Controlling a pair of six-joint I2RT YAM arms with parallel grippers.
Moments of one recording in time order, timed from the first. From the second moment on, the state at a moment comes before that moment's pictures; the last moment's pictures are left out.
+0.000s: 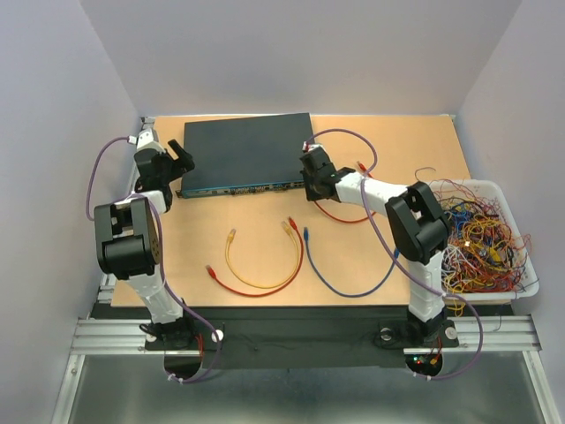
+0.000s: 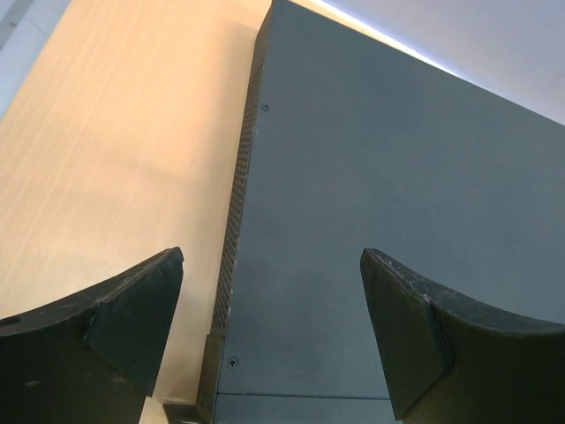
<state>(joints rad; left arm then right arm) 0.18 1.77 0.93 0.52 0.14 -0.38 0.60 2.03 1.43 -0.26 0.25 0.29</state>
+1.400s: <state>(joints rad) 0.20 1.81 0.97 0.50 0.21 -0.42 0.60 2.04 1.47 -0.31 0.28 0.34</state>
